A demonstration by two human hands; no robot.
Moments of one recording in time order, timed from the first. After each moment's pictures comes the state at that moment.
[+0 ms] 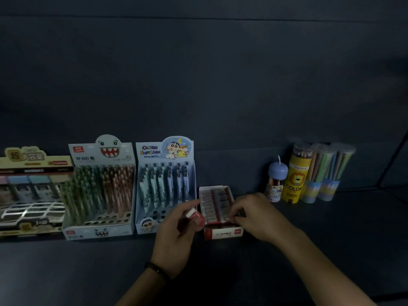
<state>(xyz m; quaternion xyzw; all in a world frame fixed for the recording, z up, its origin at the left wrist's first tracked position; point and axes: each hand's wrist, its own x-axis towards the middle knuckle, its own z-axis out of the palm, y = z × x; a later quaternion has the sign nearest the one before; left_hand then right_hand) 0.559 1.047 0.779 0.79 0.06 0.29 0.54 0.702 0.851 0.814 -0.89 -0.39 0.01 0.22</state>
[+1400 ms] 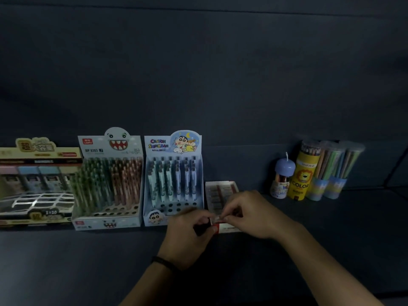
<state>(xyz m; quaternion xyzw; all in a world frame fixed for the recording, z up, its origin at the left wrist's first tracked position) 0.564 1.056 0.766 0.89 0.00 0.28 0.35 0.686 0.871 0.823 -0.85 -0.45 0.06 0.26</state>
